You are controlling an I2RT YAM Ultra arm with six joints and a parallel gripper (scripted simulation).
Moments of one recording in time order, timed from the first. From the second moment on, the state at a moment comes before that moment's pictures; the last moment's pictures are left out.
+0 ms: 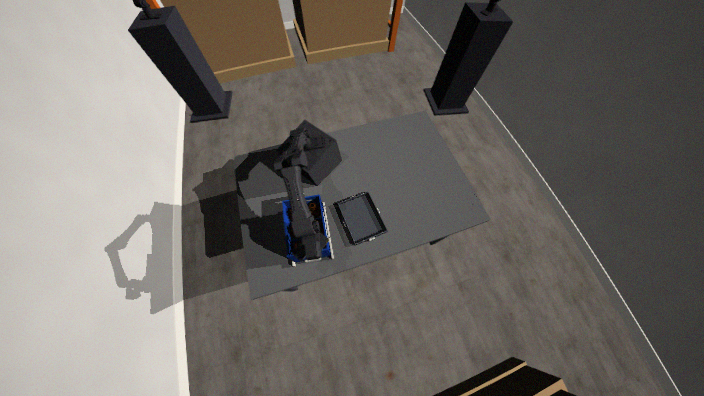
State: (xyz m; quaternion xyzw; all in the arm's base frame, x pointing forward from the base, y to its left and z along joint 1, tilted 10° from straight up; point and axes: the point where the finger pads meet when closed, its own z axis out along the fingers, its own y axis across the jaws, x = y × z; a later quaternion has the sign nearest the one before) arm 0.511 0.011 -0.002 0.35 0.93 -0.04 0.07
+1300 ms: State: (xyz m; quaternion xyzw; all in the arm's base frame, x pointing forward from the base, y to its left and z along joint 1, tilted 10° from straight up) arm 0.504 0.017 0.061 0.35 0.93 -0.04 0.07
